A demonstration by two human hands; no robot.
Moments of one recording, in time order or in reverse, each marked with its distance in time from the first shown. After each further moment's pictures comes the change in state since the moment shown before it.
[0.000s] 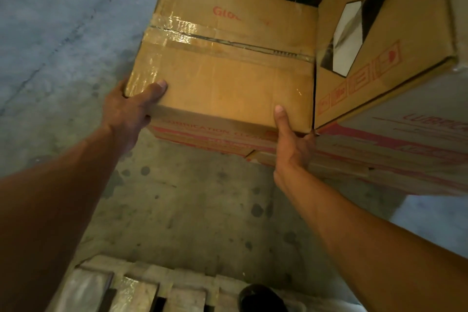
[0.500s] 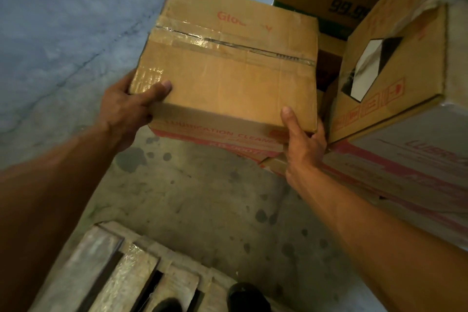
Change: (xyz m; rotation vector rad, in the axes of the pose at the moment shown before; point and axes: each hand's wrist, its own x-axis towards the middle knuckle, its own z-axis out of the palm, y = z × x) left_hand -0.065 0.022 -0.057 -0.014 0.128 0.067; right_hand -0.022 -0.029 -0.010 -0.072 -0.290 -0.088
